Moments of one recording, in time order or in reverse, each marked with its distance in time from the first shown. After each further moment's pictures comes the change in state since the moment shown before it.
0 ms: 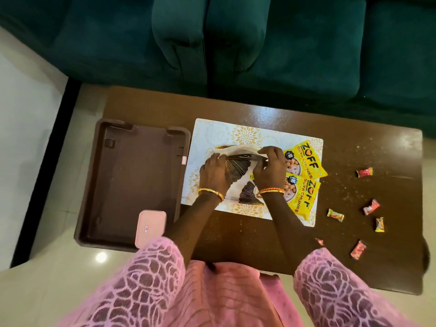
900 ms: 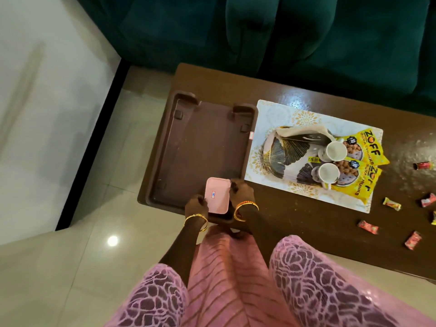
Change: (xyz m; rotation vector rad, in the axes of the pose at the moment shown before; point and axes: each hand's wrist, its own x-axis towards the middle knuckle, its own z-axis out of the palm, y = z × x) left_hand -0.158 -0.230 -0.023 -0.448 -0.034 -0.712; right_hand -0.197 -0.108 0.154 -0.064 -0.646 0.339
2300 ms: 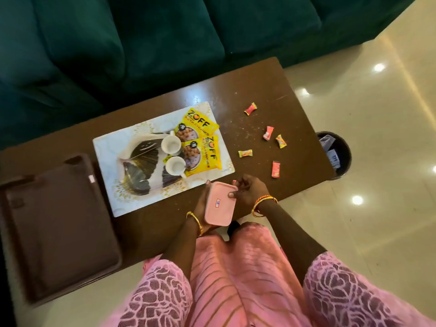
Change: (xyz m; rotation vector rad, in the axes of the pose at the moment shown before) left_hand -0.203 0.177 0.278 -0.413 -1.169 -0.276; right_hand -0.098 0.281 -0.310 0.438 0.216 0.287
